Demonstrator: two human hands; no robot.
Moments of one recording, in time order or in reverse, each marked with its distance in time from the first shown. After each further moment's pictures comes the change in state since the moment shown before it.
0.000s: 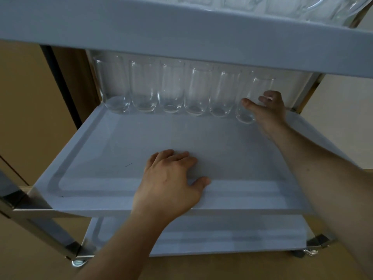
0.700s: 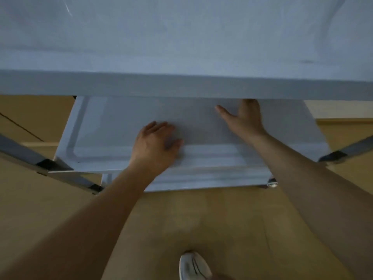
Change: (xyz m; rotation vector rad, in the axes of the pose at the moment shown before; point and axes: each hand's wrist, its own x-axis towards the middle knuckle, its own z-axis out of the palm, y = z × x) left_hand -0.001 0.007 -0.019 -0.055 -0.054 -0.105; right_hand -0.113 -0.017 -0.041 -0.571 -0.316 -0.140
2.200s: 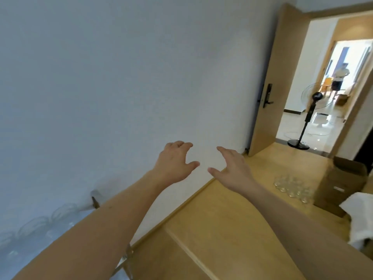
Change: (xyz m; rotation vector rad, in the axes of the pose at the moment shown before) left_hand 0.048 0.862 -0.329 -0.086 -0.260 0.849; right_hand -0.195 0.035 -0.878 -0.223 0.426 0.355
